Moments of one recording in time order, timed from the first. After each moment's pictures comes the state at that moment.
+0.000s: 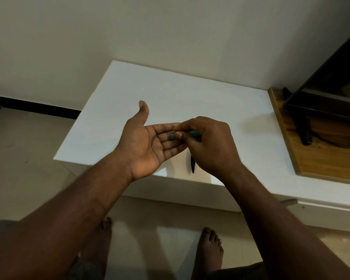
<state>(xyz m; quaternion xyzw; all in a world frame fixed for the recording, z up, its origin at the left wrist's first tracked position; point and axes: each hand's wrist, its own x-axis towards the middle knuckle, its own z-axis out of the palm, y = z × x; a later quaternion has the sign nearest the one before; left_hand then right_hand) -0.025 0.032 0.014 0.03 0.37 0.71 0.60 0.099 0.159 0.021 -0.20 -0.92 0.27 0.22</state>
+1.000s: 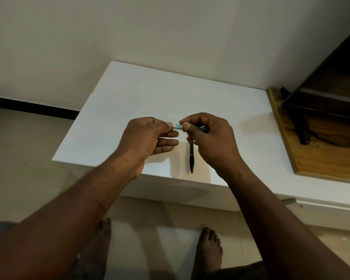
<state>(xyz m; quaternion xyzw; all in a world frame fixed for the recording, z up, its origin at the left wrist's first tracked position) -0.021 0.036 0.019 0.11 0.65 0.64 0.38 0.096 0.164 0.018 -0.31 -0.79 0.48 0.23</state>
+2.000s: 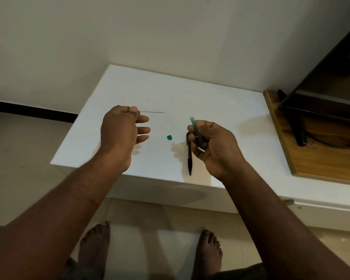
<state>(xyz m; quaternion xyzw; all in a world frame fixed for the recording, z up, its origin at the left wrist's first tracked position) -0.043 0.031 0.027 0.02 0.71 0.67 0.22 0.099 0.169 0.021 -0.41 -0.49 0.74 0.20</state>
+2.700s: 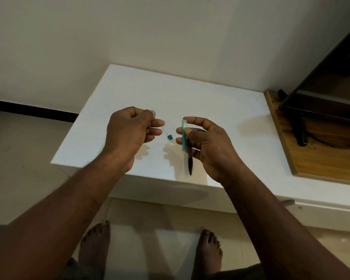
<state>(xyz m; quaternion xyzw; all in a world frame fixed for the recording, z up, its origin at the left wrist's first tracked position) -0.037 0.035 0.023 0.10 0.71 0.66 0.24 0.095 0.160 0.028 -0.37 -0.57 0.72 0.16</state>
